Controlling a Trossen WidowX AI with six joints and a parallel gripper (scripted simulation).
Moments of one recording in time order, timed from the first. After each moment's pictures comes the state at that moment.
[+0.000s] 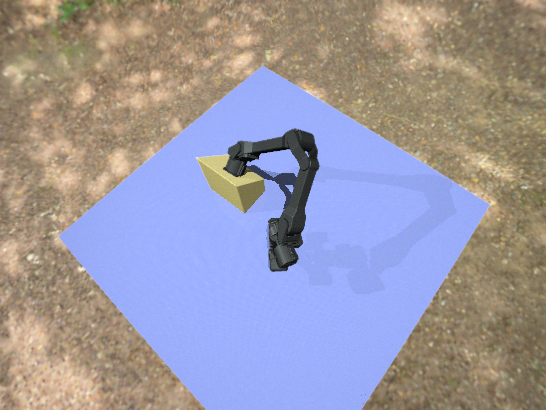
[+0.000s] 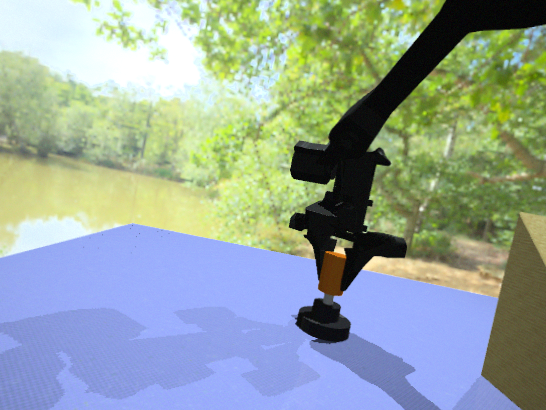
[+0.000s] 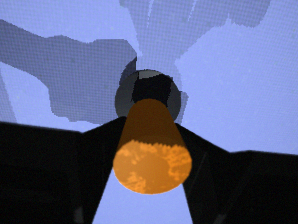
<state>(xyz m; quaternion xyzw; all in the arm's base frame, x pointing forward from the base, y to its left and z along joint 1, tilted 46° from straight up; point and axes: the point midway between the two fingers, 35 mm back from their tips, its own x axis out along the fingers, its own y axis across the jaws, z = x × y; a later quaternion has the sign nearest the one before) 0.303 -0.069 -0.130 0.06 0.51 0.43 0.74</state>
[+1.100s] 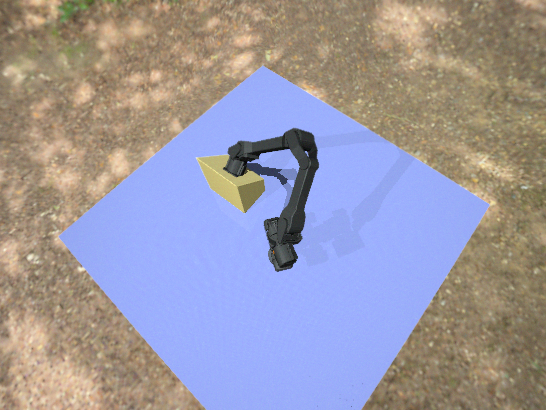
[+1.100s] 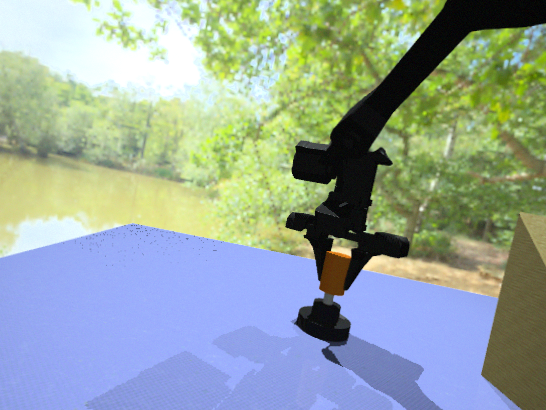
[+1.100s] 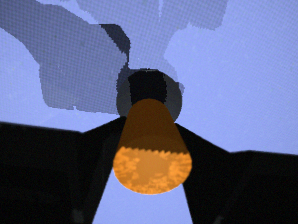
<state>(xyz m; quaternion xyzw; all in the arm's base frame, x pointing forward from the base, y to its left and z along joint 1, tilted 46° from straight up) 0.301 -0.069 -0.130 -0.02 0.46 0.48 0.74</state>
